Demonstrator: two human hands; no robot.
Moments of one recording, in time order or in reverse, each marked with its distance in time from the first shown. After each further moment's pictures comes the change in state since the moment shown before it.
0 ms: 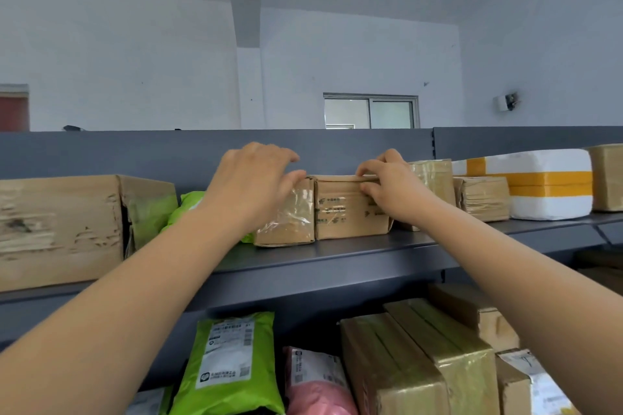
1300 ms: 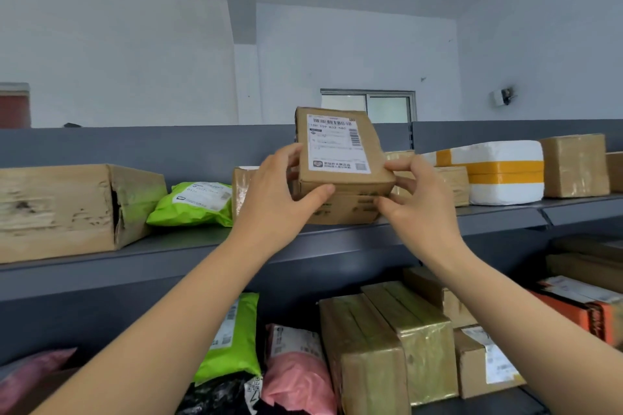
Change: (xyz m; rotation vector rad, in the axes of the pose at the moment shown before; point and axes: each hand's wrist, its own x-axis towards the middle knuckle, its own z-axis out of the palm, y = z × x) left_hand -0.040 0.080 0.004 -0.833 0.152 -0.169; right_hand -0.104 0.014 -0.028 0.656 0.392 0.022
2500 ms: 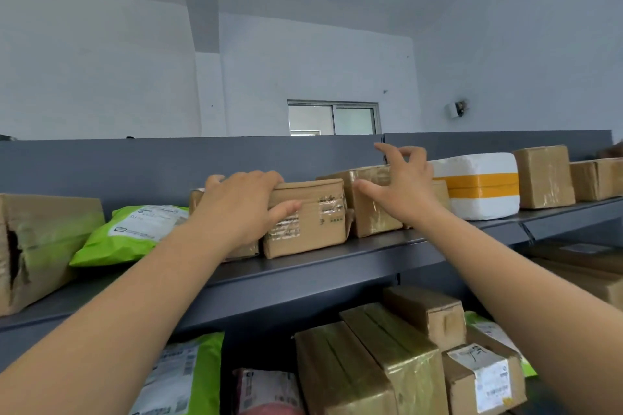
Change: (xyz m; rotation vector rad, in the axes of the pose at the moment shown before) left_hand 0.069 -0.039 0.008 0.858 -0.346 0.117; right_hand 0.088 0.045 -0.004 -0.640 -0.026 0.094
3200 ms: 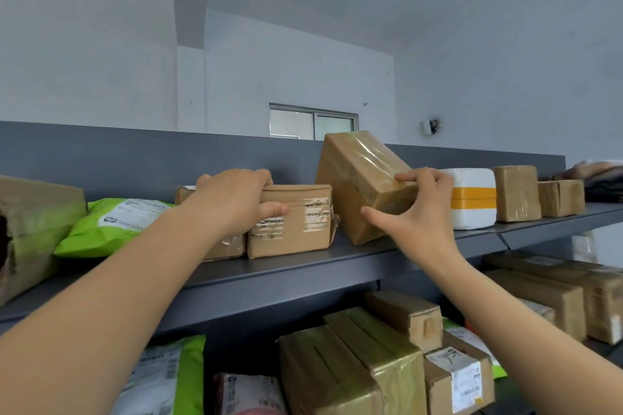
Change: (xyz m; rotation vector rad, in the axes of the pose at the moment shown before) left_hand 0.006 -0.018 -0.002 -0.141 -0.100 -0.022; right_hand -0.052 -0.003 -0.010 0.194 0.250 -0.056
